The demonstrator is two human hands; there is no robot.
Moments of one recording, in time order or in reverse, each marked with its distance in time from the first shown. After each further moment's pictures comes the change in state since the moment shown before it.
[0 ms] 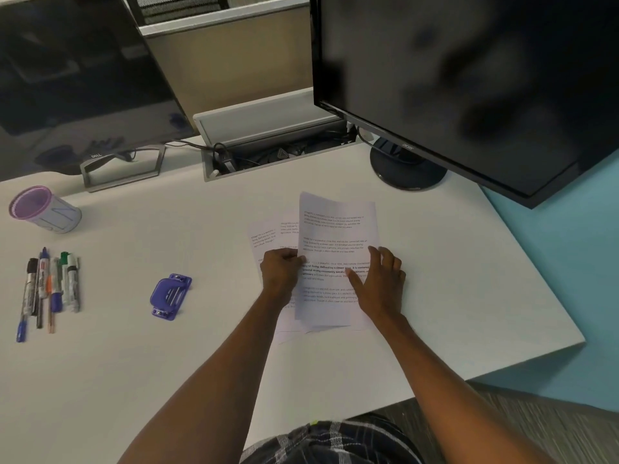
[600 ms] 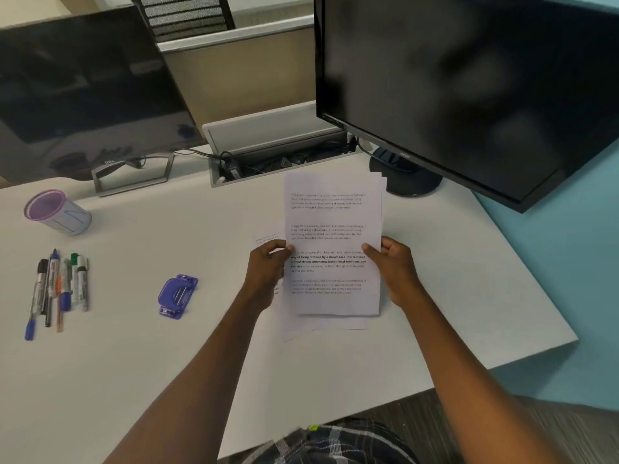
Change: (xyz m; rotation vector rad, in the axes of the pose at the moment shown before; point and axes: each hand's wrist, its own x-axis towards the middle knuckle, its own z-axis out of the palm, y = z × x) left_hand -0.019 0.016 -0.048 -0.286 -0.223 0.114; right_hand 0.019 -0.008 -0.058 1.124 -0.183 0.187
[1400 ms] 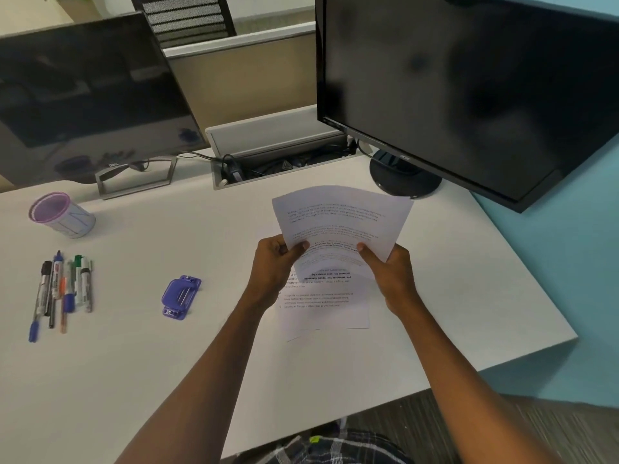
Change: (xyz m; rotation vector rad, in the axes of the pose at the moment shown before) left_hand -0.022 0.022 0.008 0.098 -0.141 0.310; right_hand -0.031 -0.007 0.015 0.022 0.032 -0.213
